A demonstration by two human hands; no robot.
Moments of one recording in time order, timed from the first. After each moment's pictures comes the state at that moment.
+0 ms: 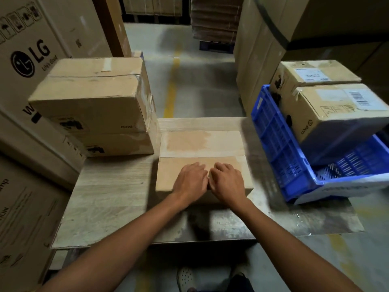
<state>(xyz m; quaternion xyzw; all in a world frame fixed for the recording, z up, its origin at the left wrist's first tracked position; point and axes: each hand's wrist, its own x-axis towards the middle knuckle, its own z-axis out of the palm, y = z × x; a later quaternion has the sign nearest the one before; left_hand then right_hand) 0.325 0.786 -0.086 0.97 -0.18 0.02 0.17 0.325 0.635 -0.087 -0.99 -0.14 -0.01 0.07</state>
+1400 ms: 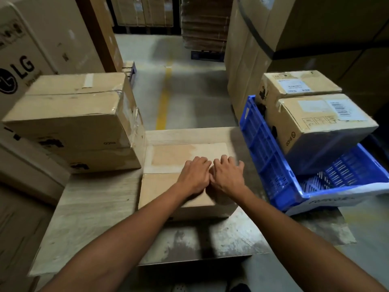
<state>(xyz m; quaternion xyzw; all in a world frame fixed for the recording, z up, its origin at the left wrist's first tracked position) 0.405 0.732 -0.079 0.97 -0.19 -0.02 0.13 0.396 0.588 -0.066 -0.99 -0.09 0.05 0.00</state>
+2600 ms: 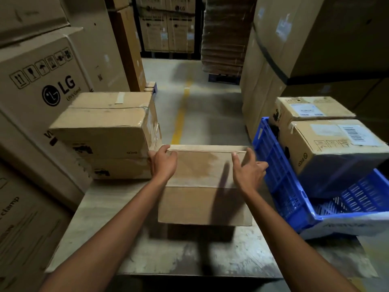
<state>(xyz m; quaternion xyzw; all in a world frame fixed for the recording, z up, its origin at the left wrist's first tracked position) 0.419 0.839 -0.004 0.85 0.25 0.11 0.46 0.407 0.600 -0.009 -0.89 0.22 -0.11 0.38</state>
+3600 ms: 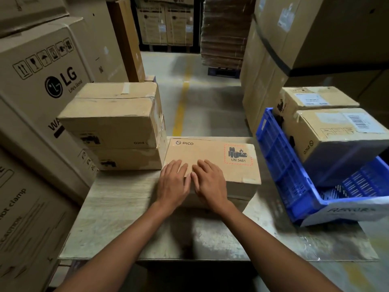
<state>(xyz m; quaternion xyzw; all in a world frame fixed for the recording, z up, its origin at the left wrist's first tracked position) 0.326 0.846 -0.052 0.97 -0.06 0.17 0.16 0.344 0.699 -0.054 -0.94 -0.20 -0.19 0.20</state>
